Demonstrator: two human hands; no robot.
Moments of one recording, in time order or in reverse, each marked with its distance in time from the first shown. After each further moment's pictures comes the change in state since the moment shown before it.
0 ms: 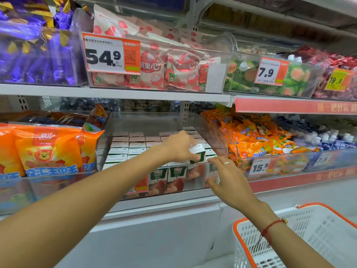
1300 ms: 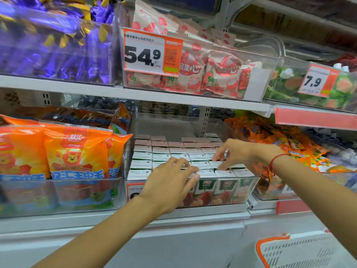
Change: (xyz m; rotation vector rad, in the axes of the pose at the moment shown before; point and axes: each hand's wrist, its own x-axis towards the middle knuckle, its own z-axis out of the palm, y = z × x) left_hand -0.074 -0.074 0.050 0.226 0.307 0.027; right_hand 0.148 -0.023 -0.026 -0.051 -0.684 -0.161
